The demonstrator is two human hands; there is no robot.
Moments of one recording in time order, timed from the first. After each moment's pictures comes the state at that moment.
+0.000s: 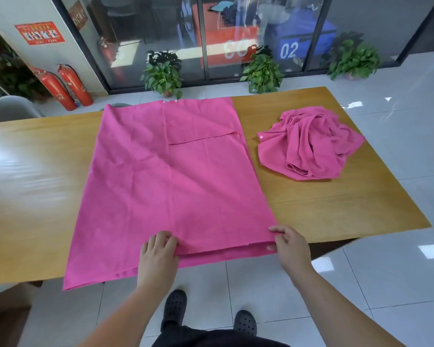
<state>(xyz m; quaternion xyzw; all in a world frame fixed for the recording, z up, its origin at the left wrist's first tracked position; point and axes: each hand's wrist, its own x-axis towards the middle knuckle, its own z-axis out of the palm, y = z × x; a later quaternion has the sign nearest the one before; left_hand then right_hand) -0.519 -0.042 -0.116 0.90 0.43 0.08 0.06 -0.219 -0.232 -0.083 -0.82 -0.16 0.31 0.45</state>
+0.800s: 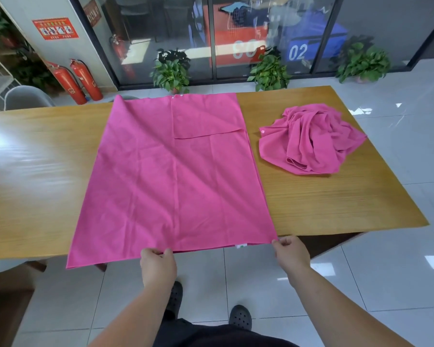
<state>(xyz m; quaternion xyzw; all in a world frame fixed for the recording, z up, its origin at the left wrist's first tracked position) -0.510 -0.099 -0.137 0.49 0.75 0.19 0.39 -0.215 -0.262 -0.130 -0.88 -0.08 0.32 0.36</state>
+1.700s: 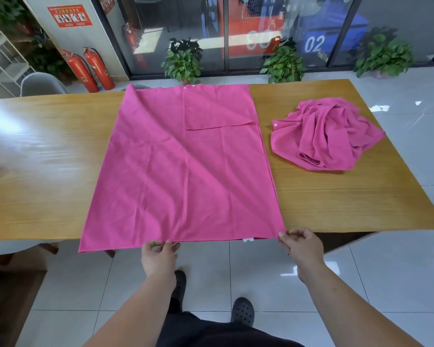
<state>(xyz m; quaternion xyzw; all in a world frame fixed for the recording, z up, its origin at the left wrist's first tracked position) -0.517 -0.106 -0.140 0.27 0.71 0.40 0.52 -0.210 -0.266 -0.132 -0.72 0.03 0.37 0.58</state>
